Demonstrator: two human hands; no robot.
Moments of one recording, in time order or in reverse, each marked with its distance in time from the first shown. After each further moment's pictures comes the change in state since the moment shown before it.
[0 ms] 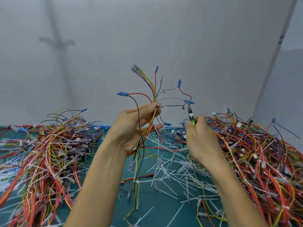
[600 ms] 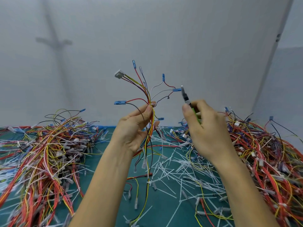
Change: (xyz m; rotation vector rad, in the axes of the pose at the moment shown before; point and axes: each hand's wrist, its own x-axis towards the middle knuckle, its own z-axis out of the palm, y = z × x) left_hand 0.005 -0.013 0.007 -0.148 0.161 -0.047; right_hand -0.007 -0.017 -0.026 0.041 0.154 -0.325
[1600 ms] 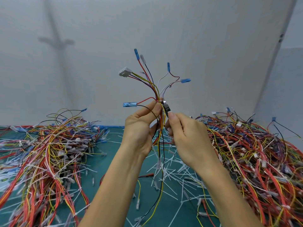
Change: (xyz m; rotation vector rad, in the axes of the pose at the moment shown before) left_hand -0.014 -0.008 0.020 0.032 0.006 0.160; right_hand -0.012 -0.018 0.029 0.074 -0.106 0.021
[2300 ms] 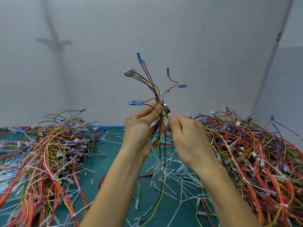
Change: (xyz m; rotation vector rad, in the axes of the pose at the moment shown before) left_hand -0.003 -0.003 0.003 0.051 0.012 0.014; right_hand 0.000 0.002 -0.001 -0.079 -0.011 0.019
